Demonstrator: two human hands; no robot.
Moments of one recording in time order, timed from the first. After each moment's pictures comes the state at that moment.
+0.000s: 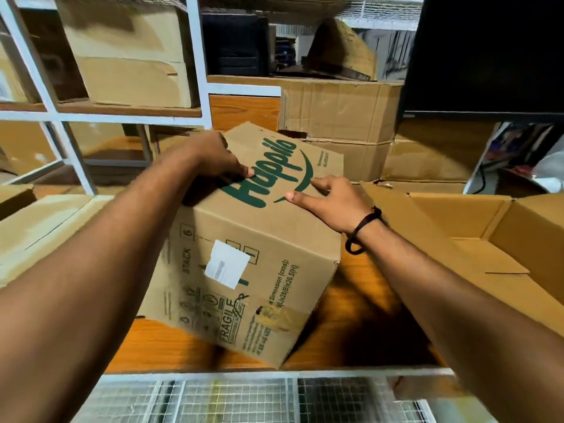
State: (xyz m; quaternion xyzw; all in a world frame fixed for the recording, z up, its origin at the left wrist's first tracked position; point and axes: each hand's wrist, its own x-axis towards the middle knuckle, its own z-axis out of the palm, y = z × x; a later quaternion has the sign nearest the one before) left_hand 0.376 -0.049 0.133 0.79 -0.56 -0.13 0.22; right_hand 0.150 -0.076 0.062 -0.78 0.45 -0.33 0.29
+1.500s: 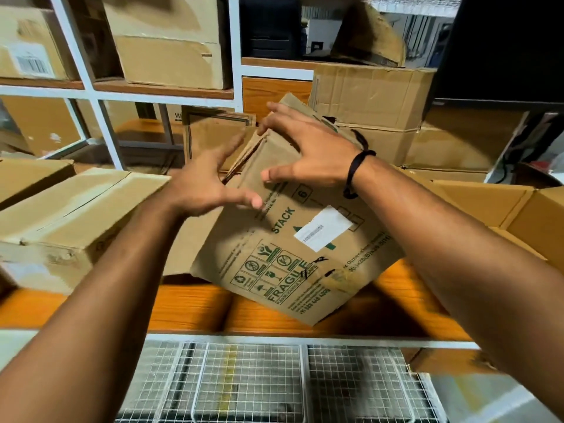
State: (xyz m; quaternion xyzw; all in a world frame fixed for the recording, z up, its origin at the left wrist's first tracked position) left_hand 0.437 0.057 0.076 0.56 -0.71 -0.21 0.38; right_hand 0.251 -0.021 0.124 -0.93 0.31 -0.19 0.03
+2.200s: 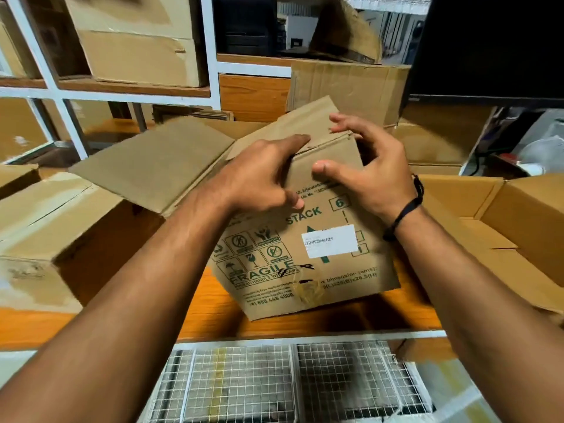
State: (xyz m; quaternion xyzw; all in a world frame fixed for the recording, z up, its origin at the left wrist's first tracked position) left_hand 0.353 0.030 0.095 0.53 -0.80 -0.04 0.28; right_hand 0.160 -0.016 0.080 -0.77 0.29 -0.54 0.17
